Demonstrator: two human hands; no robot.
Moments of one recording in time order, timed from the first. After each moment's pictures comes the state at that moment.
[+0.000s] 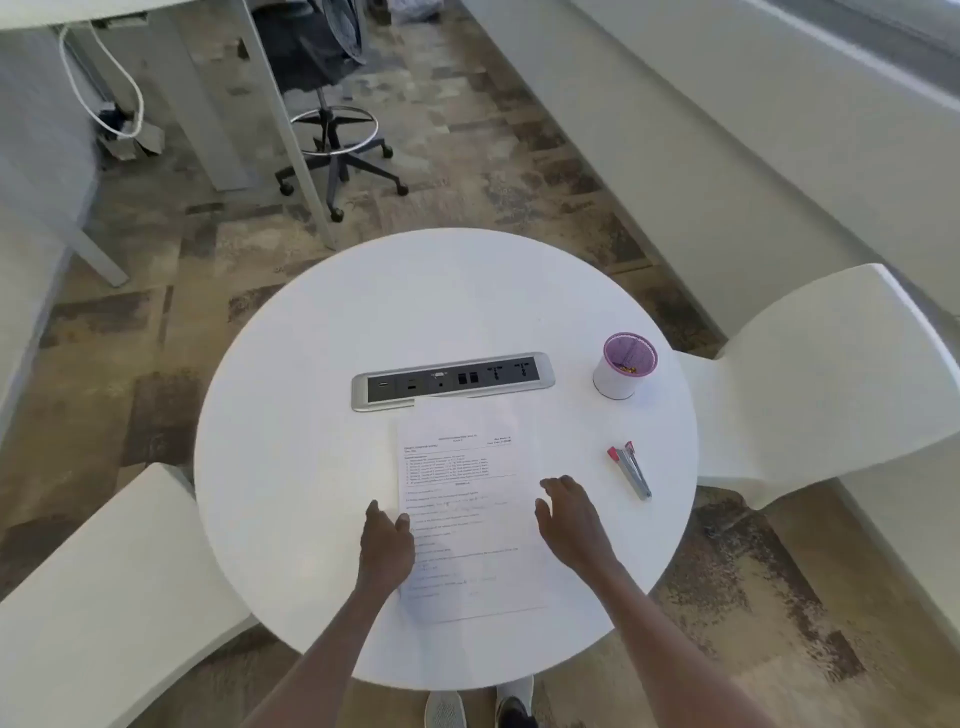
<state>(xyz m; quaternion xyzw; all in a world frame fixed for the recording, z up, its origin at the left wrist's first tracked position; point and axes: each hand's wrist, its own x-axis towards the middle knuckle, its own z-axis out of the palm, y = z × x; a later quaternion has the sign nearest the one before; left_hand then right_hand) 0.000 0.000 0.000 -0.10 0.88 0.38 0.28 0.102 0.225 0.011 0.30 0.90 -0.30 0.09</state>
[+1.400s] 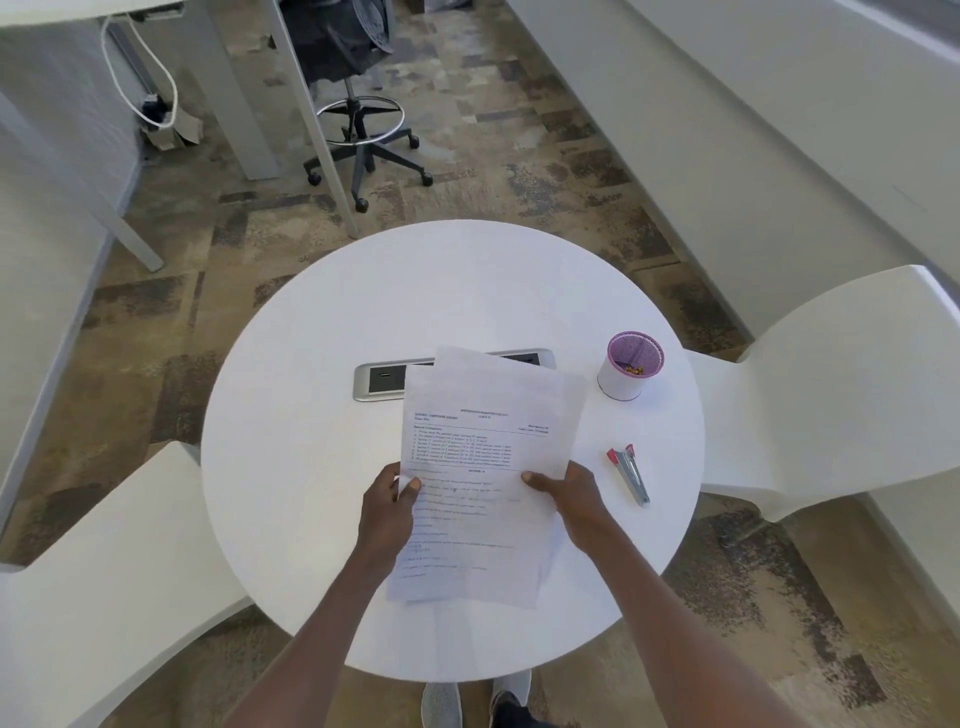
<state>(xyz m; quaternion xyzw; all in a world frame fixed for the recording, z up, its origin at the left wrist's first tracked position) -0.002 0.027 0.035 -0.08 0.78 0.58 0.23 0.081 0.265 0.014 0.35 0.56 -0.75 0.01</state>
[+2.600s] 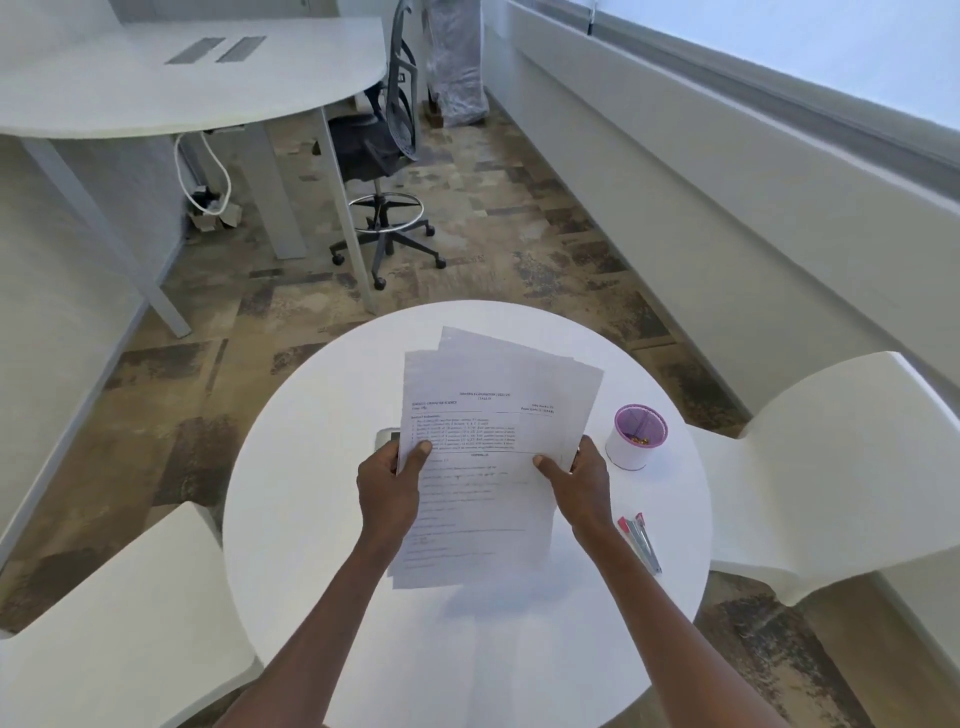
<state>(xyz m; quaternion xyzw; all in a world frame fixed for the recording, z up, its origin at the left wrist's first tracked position) -0.051 0.044 0.138 -0.02 0.79 0.62 0.04 0.028 0.253 0.120 0.33 0.71 -0.60 -0.15</state>
